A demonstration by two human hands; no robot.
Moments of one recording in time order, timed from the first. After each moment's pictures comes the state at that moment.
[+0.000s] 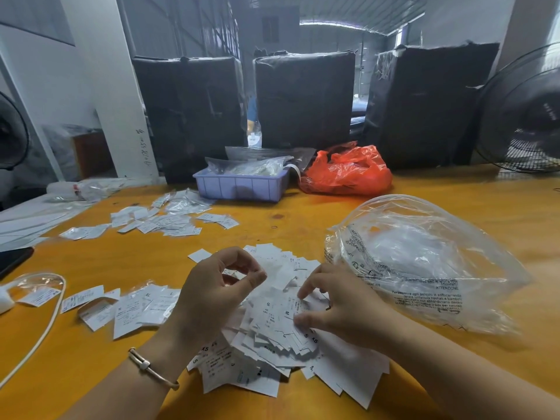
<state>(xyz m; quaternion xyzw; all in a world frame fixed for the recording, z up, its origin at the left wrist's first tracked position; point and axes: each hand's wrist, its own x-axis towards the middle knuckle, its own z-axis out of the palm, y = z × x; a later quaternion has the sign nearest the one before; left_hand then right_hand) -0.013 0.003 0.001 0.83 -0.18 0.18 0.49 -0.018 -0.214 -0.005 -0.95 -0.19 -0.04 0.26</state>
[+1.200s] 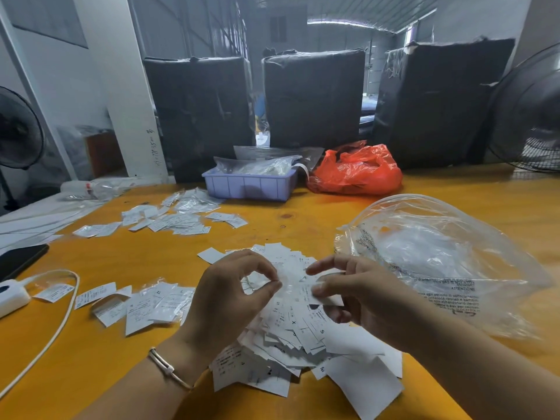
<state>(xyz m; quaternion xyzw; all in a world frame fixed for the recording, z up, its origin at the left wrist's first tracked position) -0.016 0.001 -0.002 0.85 -0.26 0.28 0.35 -0.028 -0.213 0.022 -0.65 -0.08 0.17 0.74</state>
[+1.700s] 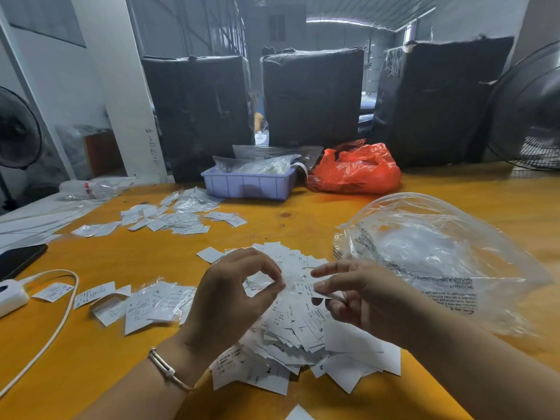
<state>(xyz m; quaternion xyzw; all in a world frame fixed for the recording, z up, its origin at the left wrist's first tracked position) -0.021 -0.003 0.000 0.85 -0.29 0.29 0.34 -0.021 -0.216 0.015 -0.59 -0.01 0.20 0.78</state>
